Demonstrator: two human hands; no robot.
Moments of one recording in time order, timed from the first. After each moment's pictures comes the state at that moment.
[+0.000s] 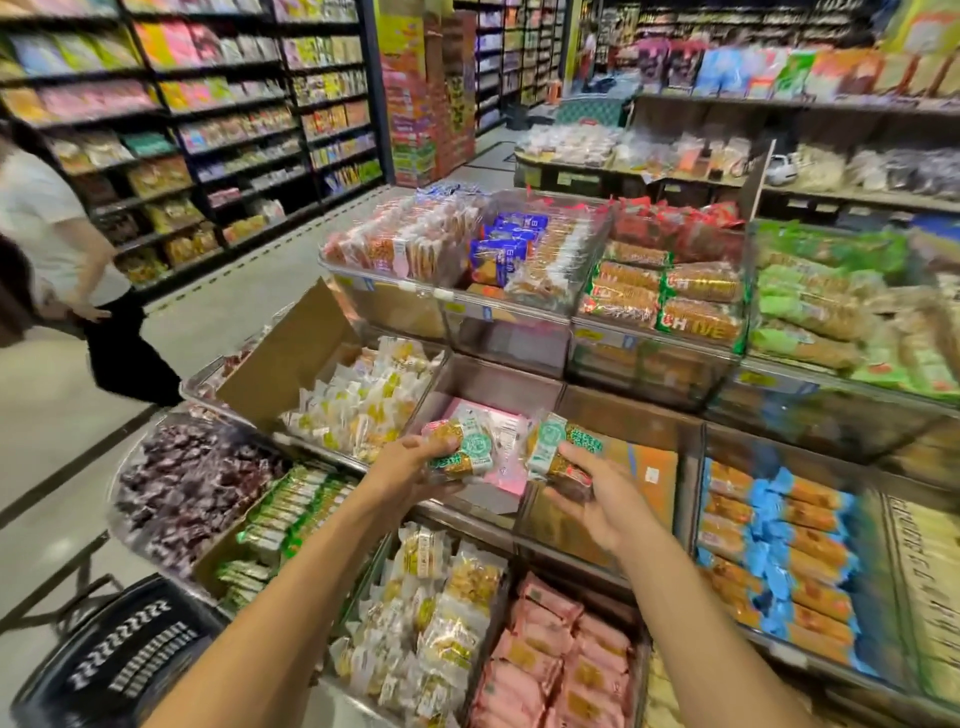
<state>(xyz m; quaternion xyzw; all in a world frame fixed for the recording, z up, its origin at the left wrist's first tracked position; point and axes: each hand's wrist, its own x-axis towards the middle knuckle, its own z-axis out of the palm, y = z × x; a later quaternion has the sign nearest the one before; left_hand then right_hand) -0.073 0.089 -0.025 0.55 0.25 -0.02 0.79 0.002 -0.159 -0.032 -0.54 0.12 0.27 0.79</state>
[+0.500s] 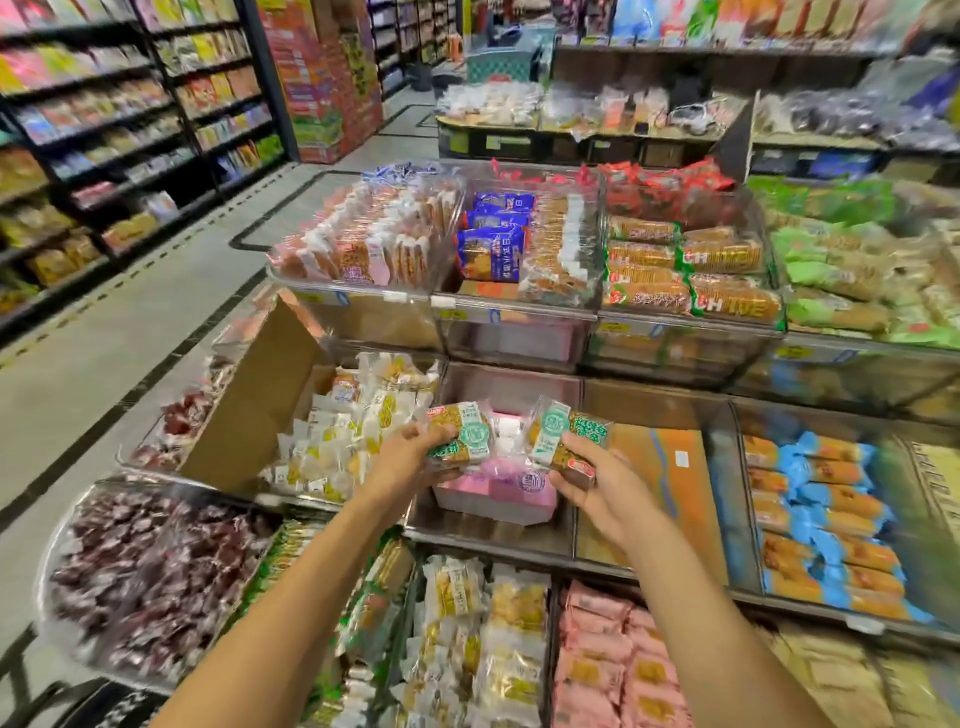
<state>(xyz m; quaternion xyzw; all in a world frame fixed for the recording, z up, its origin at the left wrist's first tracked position) 0.012 0.184 -0.049 0.59 0.20 -0.06 0.78 0.032 -0.070 -0.057 -0.50 0.18 0.17 0.83</state>
